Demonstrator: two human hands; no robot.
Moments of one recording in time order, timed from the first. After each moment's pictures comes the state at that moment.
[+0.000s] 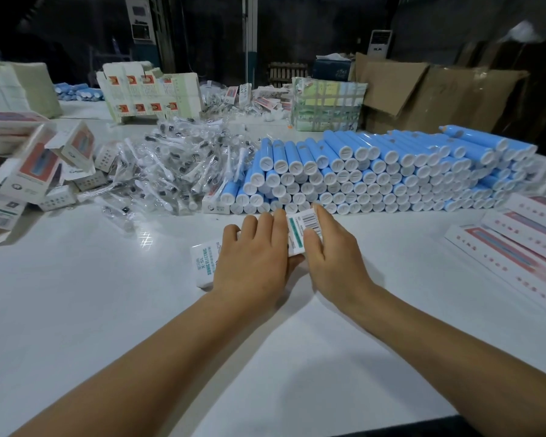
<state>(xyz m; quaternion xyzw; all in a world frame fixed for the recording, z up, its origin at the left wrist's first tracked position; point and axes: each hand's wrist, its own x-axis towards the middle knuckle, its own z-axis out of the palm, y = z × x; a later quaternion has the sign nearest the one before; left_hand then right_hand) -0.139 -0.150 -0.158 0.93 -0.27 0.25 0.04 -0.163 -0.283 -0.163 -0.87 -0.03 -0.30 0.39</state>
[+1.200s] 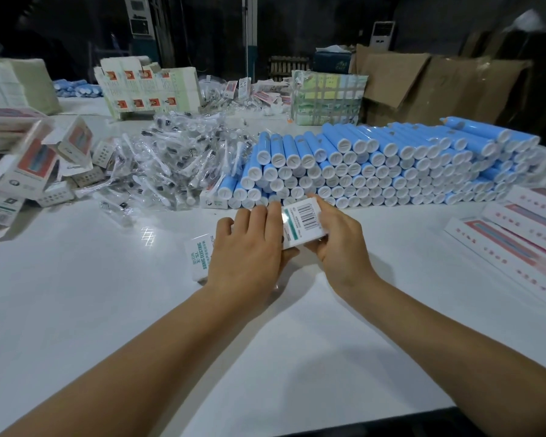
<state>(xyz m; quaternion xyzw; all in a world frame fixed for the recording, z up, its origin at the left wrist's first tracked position) -0.141 -0.147 -0.159 0.92 -0.26 0.29 0.04 -0.159 -0.285 -0.155 -0.63 0.04 -0.18 0.75</state>
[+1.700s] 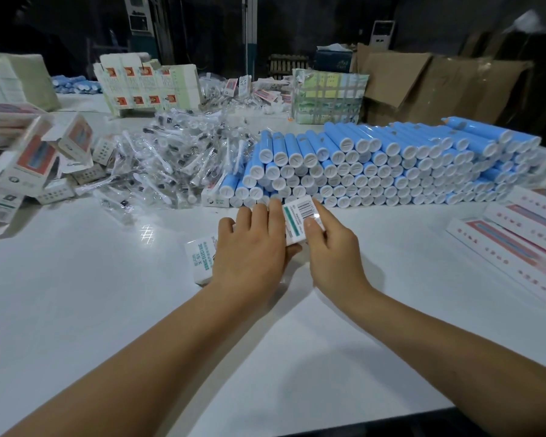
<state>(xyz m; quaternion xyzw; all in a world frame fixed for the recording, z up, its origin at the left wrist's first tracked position) -0.133 -0.152 -0.160 0.93 -0.24 0.27 0.05 -0.165 -0.274 -0.167 -0.80 0.04 -0.28 0.53</state>
